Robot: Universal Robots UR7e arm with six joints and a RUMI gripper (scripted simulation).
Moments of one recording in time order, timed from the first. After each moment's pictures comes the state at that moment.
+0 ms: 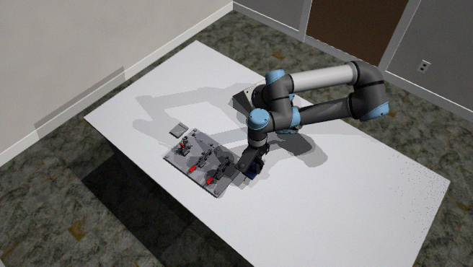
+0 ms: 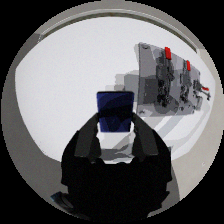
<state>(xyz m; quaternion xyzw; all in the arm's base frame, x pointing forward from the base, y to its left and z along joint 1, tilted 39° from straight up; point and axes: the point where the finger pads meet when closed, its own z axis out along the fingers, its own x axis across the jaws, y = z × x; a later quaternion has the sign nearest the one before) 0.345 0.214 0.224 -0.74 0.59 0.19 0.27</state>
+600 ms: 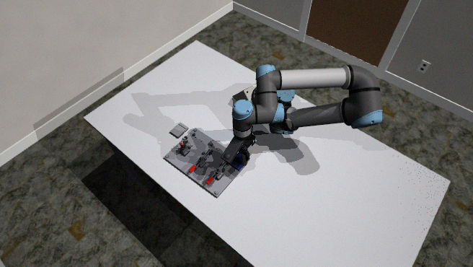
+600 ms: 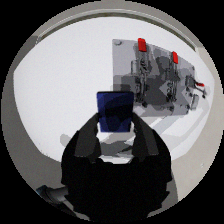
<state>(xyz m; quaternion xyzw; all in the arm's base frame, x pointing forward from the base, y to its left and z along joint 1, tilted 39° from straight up) 0.362 0.158 0.179 -0.74 0.59 0.19 0.27</state>
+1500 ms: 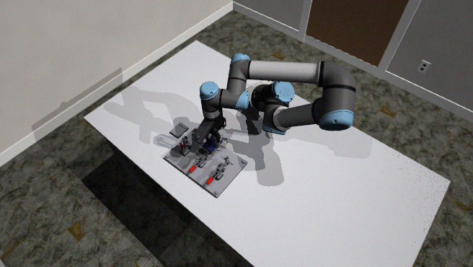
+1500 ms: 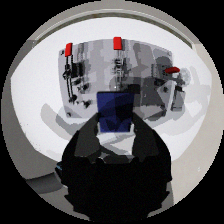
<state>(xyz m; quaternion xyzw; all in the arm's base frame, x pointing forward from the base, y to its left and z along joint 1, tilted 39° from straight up) 0.401 0.035 0.078 -0.74 0.59 0.19 0.27</state>
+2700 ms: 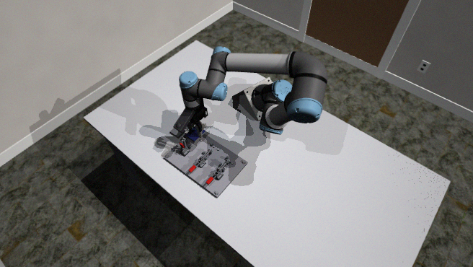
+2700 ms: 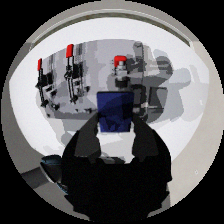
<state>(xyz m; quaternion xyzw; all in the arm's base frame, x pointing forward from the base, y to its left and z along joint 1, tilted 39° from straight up) 0.429 -0.045 0.009 -0.74 0.59 0.19 0.27</state>
